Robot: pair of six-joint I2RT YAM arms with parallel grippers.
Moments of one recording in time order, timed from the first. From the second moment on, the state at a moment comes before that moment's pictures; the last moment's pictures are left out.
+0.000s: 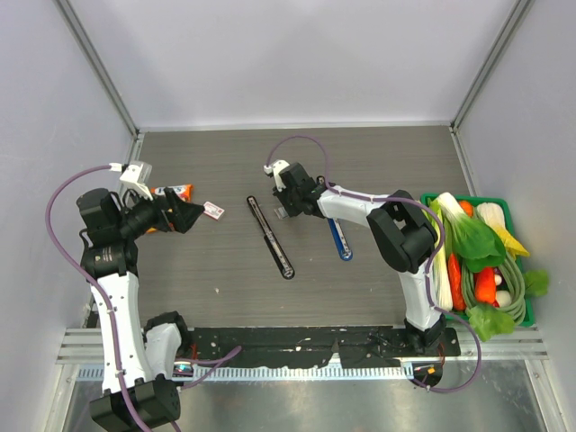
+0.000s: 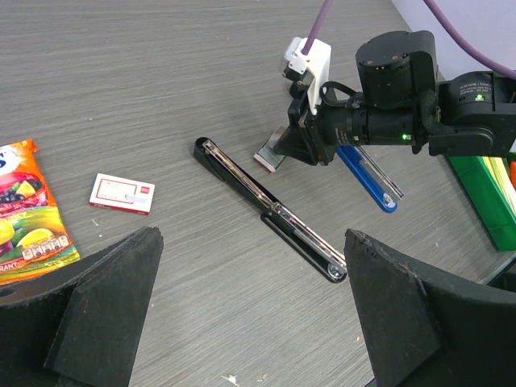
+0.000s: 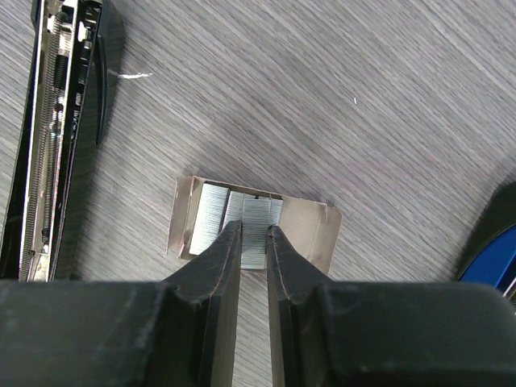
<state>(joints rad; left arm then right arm) 0.33 0.80 0.92 -0.51 0.88 -0.06 0.71 2.08 1.43 -0.16 0.08 -0.04</state>
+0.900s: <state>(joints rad) 0.33 0.80 0.92 -0.51 0.88 -0.06 0.70 2.08 1.43 -0.17 0.15 -0.03</state>
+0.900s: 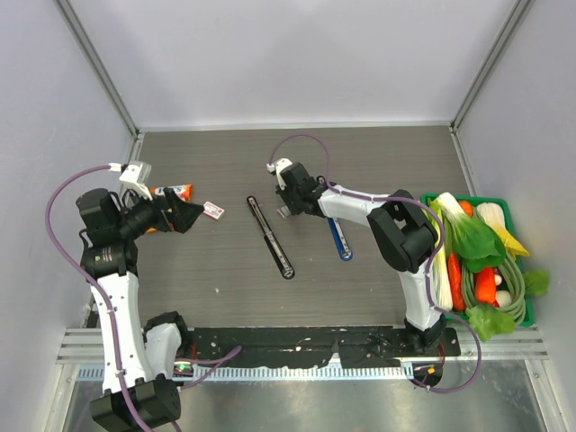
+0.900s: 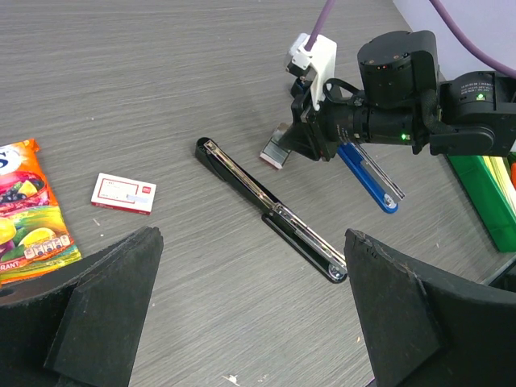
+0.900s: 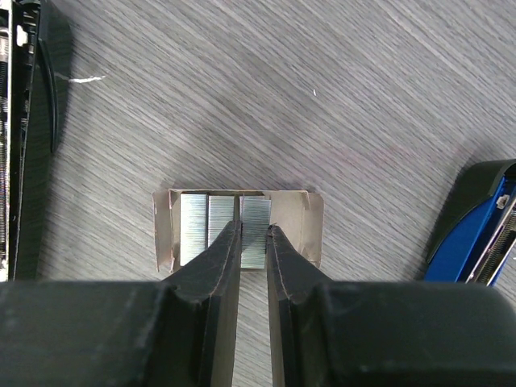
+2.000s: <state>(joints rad) 0.34 0.80 0.92 -0.51 0.88 -0.06 0.72 2.08 1.42 -0.13 0.21 -0.16</state>
